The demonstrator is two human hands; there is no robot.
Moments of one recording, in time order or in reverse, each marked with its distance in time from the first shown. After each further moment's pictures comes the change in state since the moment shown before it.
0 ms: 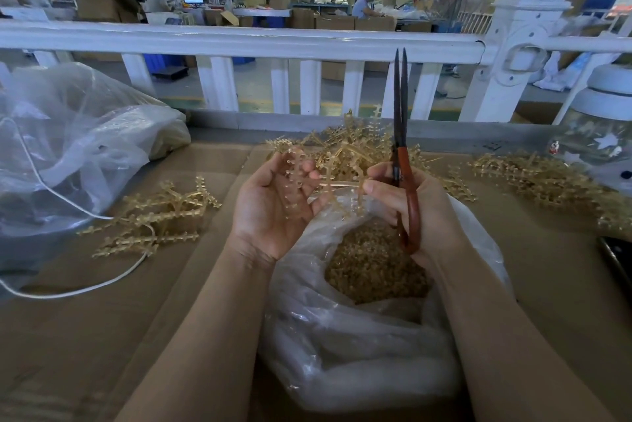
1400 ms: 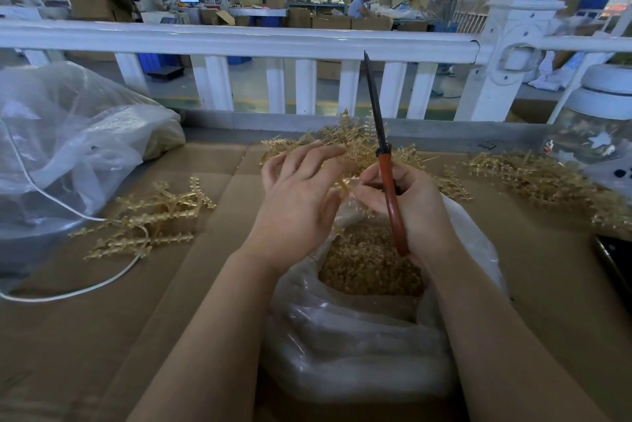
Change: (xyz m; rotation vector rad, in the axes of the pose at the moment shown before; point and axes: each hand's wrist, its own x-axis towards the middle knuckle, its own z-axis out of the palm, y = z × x) left_hand -0.006 -0.015 0.006 2.057 -0.046 0.796; right_hand -0.004 -0.004 0.006 -0.334 0.081 -0.132
